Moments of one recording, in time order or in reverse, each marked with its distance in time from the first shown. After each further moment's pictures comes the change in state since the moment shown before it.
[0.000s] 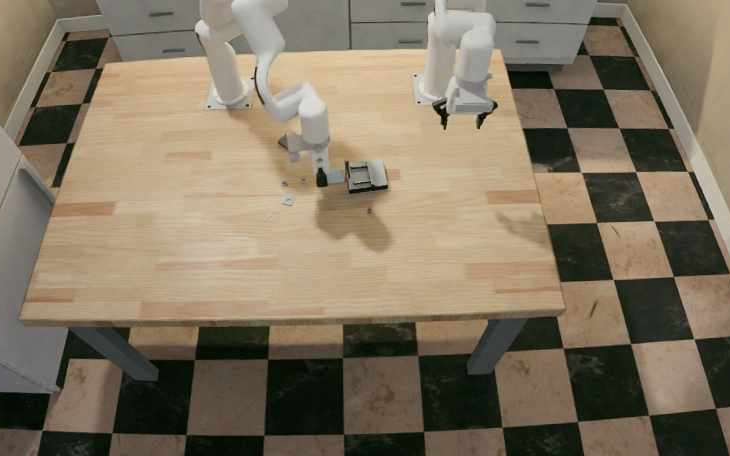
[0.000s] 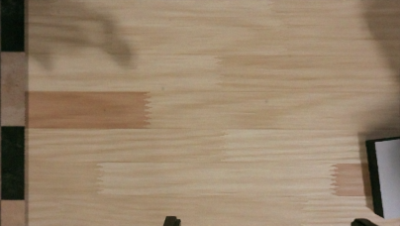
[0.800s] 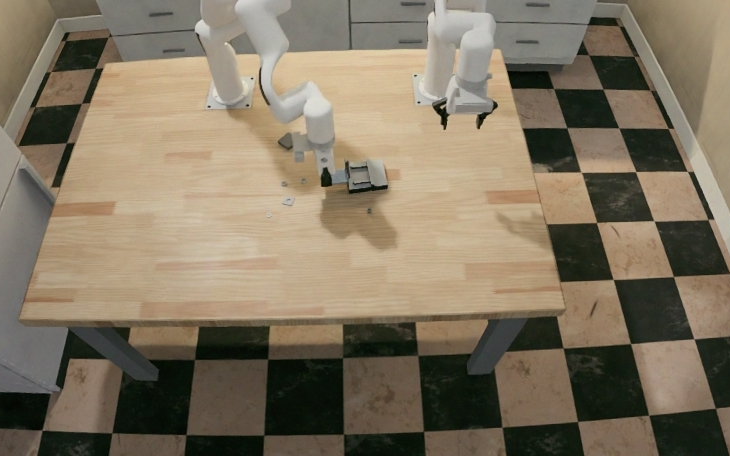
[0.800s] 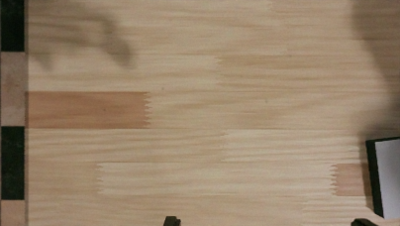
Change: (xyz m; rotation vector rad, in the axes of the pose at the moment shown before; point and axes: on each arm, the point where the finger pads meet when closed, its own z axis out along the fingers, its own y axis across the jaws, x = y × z) left arm 0.000 0.000 0.000 0.000 0.000 0.000; right arm -0.014 0.000 0.002 0.000 -0.001 -0.002
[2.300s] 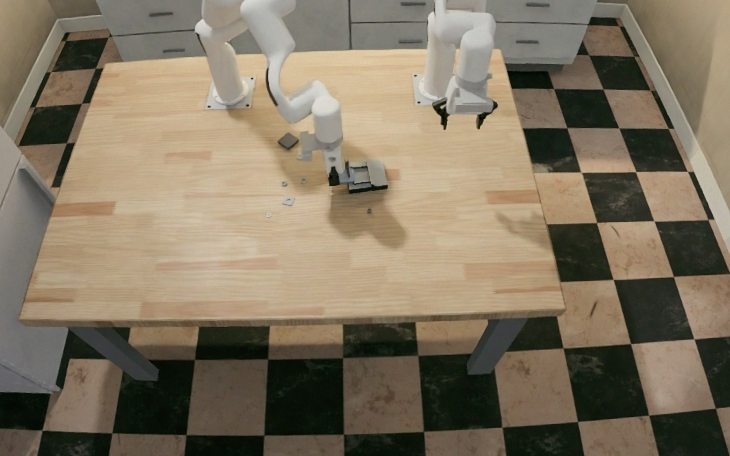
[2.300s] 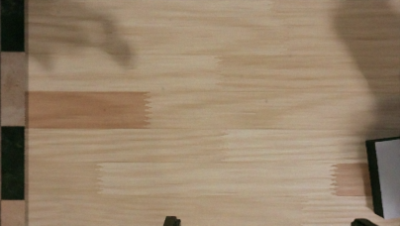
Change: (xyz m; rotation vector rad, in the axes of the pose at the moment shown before) left arm 0.000 0.000 0.000 0.000 0.000 0.000; right arm -0.022 0.000 0.000 0.000 -0.004 0.000
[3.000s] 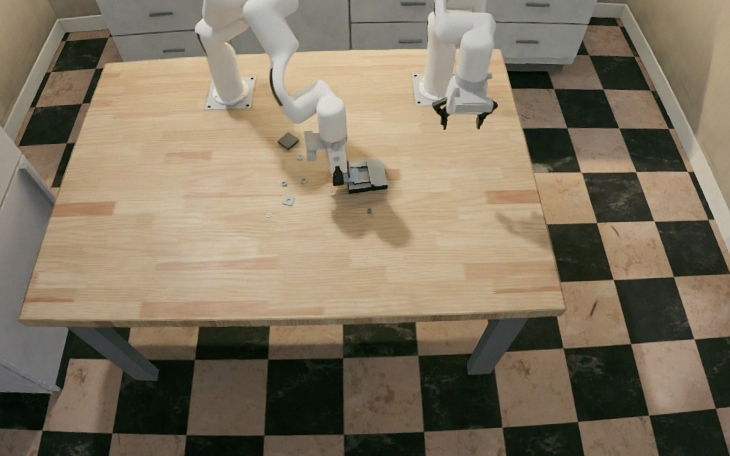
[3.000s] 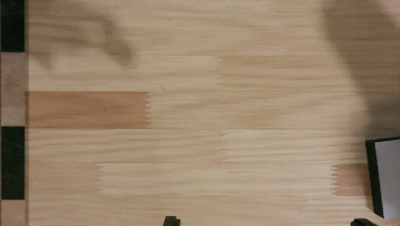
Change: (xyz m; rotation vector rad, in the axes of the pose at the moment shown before) left arm 0.000 0.000 0.000 0.000 0.000 0.000; right arm -0.012 0.000 0.000 0.000 -0.002 0.000
